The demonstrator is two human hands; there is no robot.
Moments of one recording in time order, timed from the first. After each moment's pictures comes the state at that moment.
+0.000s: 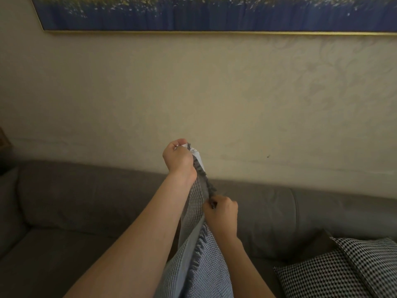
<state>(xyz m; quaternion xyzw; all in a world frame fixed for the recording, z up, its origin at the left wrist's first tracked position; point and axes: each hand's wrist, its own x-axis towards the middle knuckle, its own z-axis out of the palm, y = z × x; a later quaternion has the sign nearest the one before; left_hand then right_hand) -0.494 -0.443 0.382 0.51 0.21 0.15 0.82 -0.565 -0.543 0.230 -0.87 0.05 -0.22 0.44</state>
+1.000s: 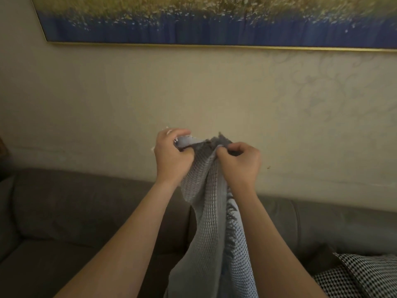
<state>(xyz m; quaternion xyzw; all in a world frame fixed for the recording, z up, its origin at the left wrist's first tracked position) -0.493 -0.406 0.411 0.77 -0.08 0.36 0.53 -0.530 -0.561 0.413 -0.74 0.08 -0.36 0.56</state>
